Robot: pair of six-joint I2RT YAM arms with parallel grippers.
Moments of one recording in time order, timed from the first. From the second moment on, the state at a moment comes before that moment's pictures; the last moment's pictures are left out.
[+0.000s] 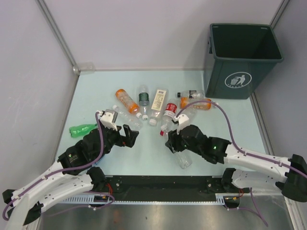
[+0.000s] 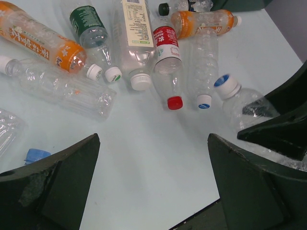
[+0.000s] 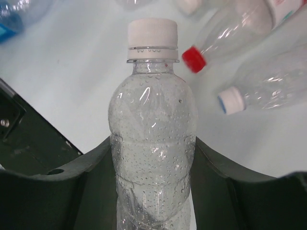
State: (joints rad) left arm -0.94 0.54 0.73 -0.54 -0.40 -0.44; right arm 1.08 1.03 0.70 -0.28 0.21 0.44
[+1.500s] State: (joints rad) left arm -0.94 0.56 0.73 -0.53 -0.39 -0.44; right arm 0.05 1.74 1.96 0.20 0.22 0.25
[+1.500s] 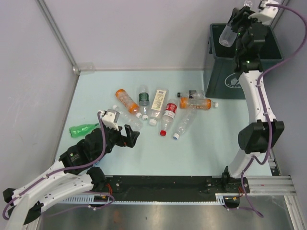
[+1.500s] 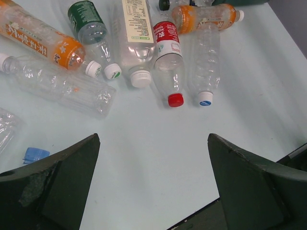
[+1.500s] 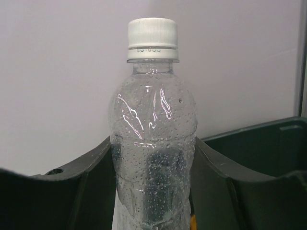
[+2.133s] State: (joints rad) left arm -0.94 0.58 0.73 -0.54 -0.39 -0.44; right arm 0.10 1.89 2.02 0.19 0.32 0.05
